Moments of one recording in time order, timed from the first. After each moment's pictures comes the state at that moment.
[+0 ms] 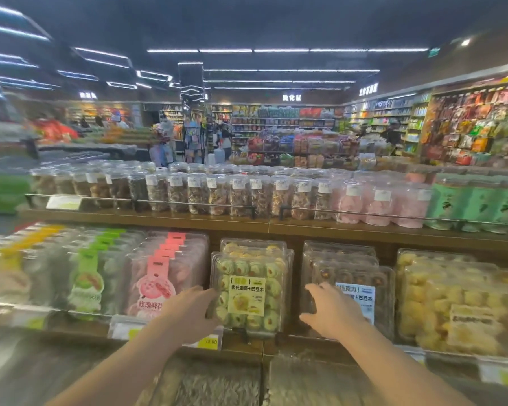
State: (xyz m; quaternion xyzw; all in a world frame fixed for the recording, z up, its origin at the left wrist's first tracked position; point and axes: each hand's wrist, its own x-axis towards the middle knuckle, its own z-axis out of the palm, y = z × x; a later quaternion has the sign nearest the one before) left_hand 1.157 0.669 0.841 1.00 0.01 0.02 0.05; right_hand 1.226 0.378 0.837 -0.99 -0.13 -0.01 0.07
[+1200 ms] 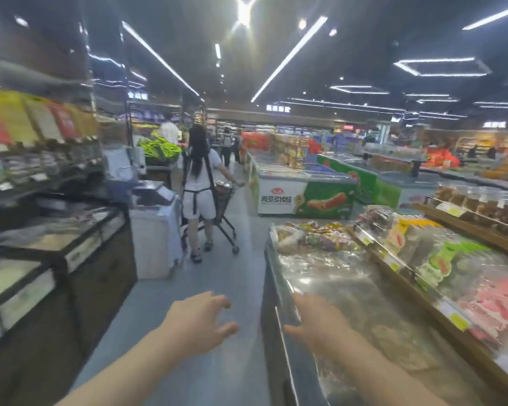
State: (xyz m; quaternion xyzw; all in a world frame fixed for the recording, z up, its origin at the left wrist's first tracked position) left_hand 0.497 0.536 0.860 0.76 0.64 0.05 0.08; right_hand 0.751 0.546 0.868 -0.64 -0.76 0.07 0.02
